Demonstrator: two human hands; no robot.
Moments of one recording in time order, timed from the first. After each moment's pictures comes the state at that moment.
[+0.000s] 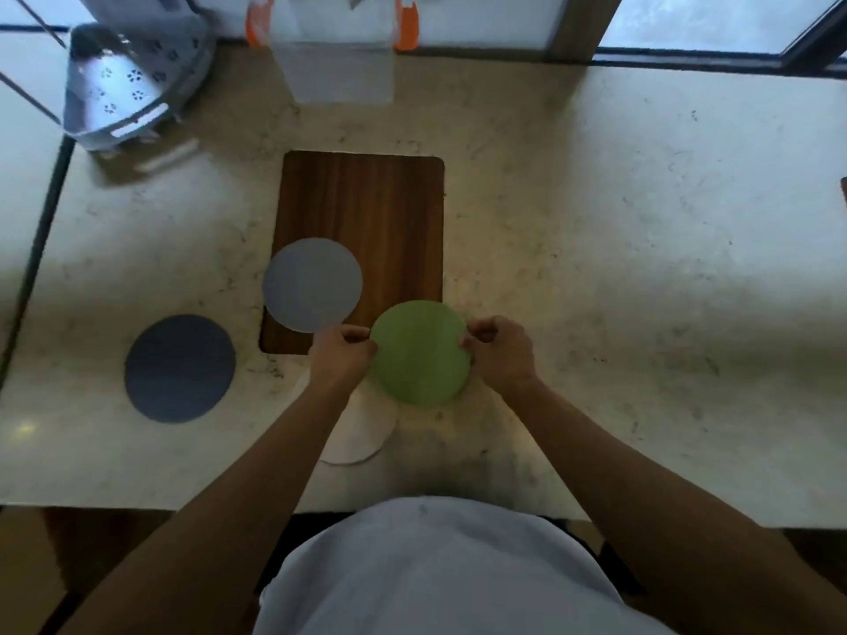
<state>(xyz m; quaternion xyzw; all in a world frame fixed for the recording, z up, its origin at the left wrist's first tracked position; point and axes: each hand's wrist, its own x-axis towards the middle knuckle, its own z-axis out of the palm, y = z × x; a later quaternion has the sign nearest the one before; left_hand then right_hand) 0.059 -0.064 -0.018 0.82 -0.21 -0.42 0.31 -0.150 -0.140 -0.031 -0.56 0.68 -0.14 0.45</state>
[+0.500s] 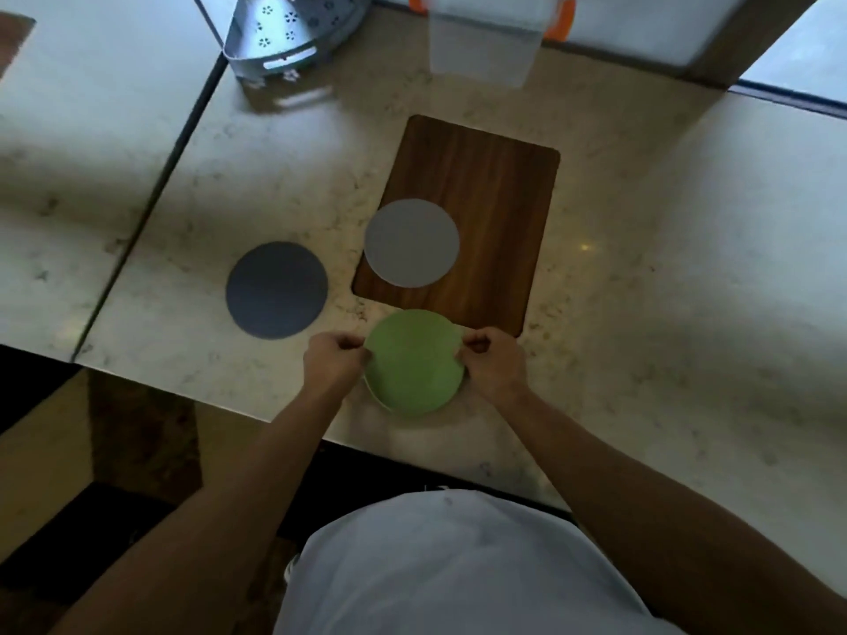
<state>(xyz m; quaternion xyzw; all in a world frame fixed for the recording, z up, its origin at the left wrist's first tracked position) 0.126 0.058 -0.025 0.85 -0.09 -0.39 0.34 -0.065 -0.062 -0.046 -0.64 0.61 -0.07 0.47</state>
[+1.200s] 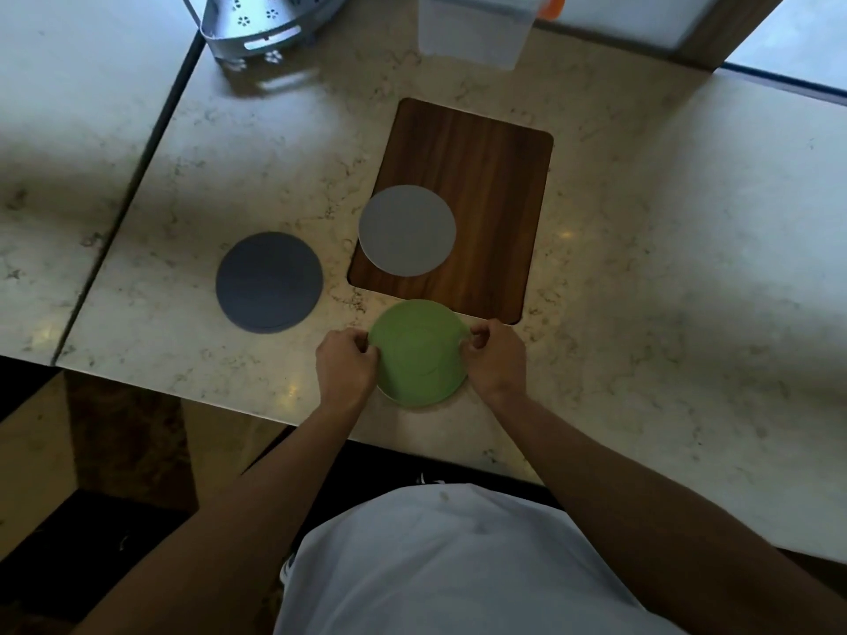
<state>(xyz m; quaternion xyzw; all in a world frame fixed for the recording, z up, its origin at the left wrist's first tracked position) 0.105 0.059 -0.035 0.89 -0.27 -0.27 0.24 -0.064 -0.044 -0.041 -0.67 0.63 -0.10 0.37</state>
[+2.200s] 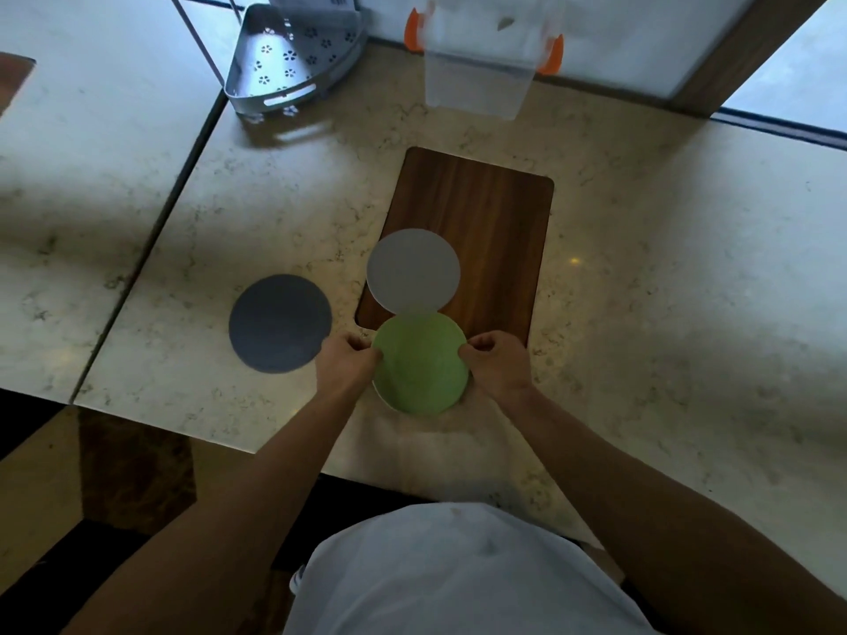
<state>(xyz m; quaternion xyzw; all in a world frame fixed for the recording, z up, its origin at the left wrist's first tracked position) 0.141 0.018 -0.015 0.86 -0.12 -0.37 0.34 -0.036 -0.089 -0.022 -0.60 0.64 -0.08 0.47</state>
